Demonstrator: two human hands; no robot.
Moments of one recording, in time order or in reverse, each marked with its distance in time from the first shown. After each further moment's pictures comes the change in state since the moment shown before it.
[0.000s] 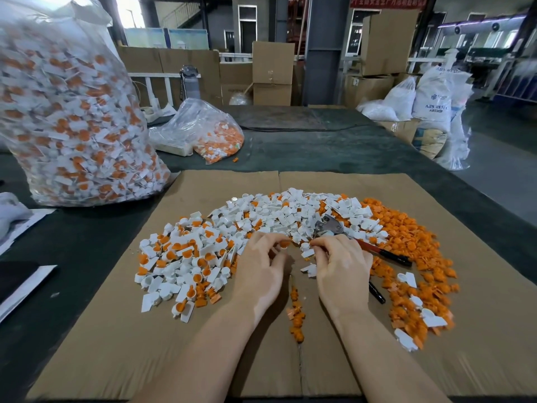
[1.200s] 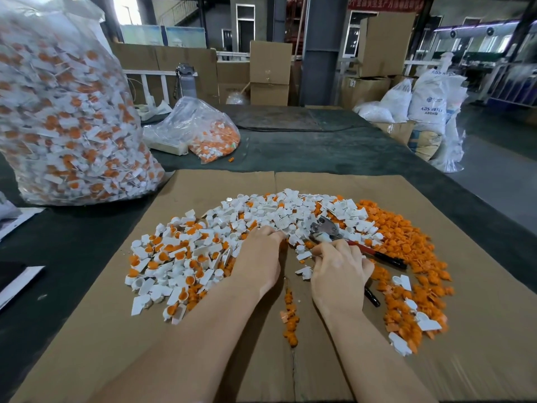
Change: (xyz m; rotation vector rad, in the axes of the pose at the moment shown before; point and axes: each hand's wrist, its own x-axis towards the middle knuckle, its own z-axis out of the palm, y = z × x) left_hand 0.034 -0.010 0.014 0.489 -0.220 0.139; right_hand 0.002 0.001 0.003 -0.303 -0.230 0.180
